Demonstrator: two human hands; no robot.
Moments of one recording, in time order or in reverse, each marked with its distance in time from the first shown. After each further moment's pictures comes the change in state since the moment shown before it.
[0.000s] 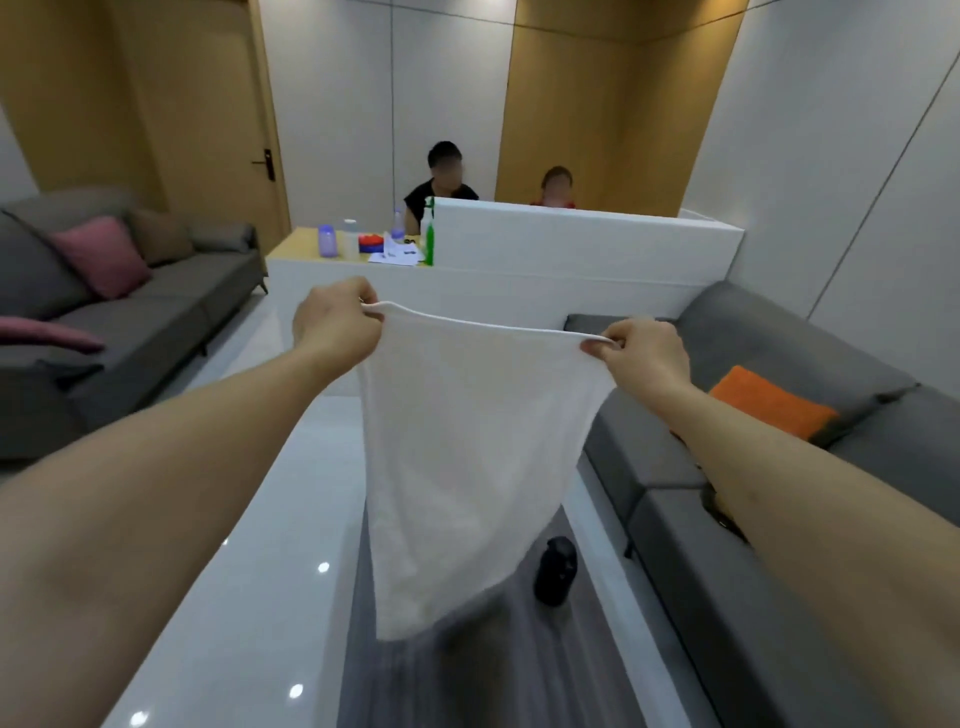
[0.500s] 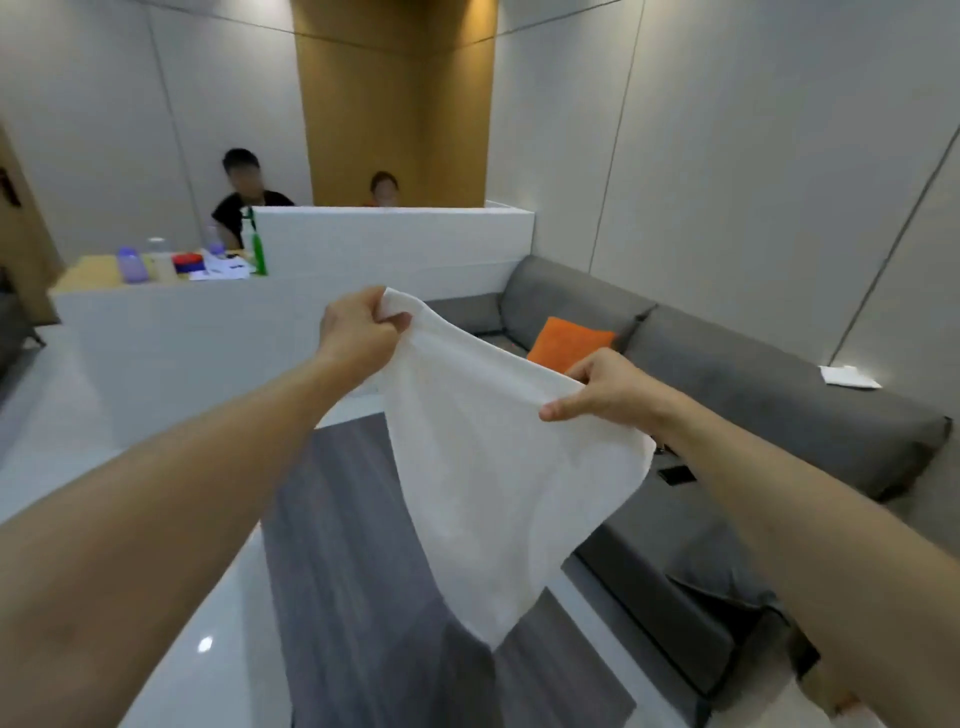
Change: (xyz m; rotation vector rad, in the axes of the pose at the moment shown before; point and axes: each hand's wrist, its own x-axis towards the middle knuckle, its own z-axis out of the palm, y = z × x) left_hand -0.185 0.103 -0.047 -0.532 -0.297 0.298; right_hand -0.296 0.008 -0.152 0.294 -0.327 0.256
